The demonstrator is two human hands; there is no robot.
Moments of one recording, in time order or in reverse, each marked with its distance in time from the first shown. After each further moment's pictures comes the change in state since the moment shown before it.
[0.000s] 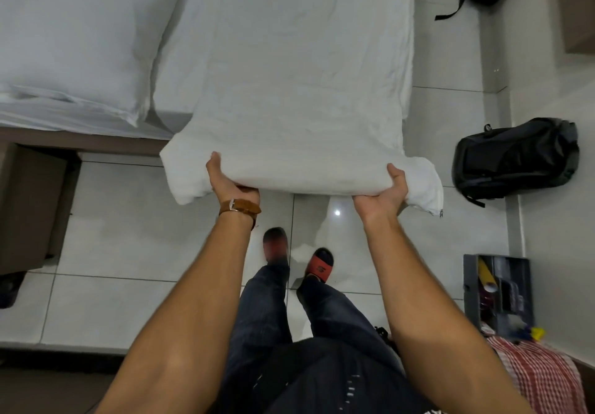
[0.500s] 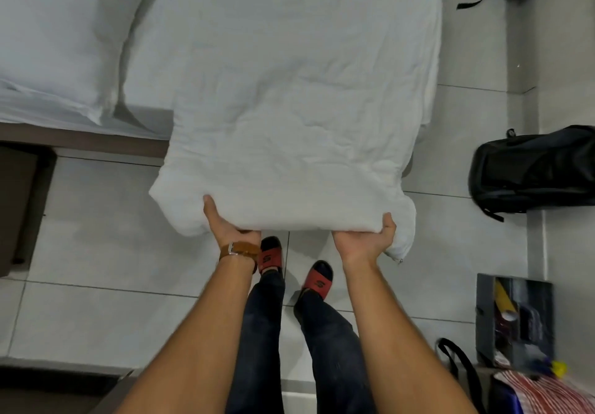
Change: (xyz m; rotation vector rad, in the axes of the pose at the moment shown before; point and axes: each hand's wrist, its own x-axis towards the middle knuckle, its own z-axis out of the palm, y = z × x) left_hand 0.063 -0.065 -0.055 -0.048 0.109 -0.014; right_hand 0.095 0.066 -0.072 0.157 -0.065 0.163
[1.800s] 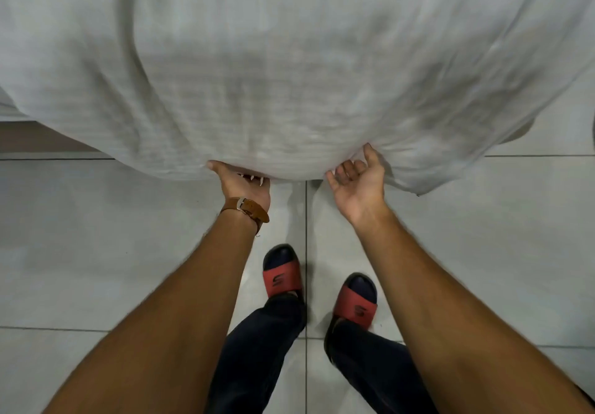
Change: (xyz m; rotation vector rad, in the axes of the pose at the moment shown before) left_hand 0.364 -0.132 -0.025 0.329 0.154 -0.084; right_hand 0.349 0.074 -0.075 -0.457 0.198 0.103
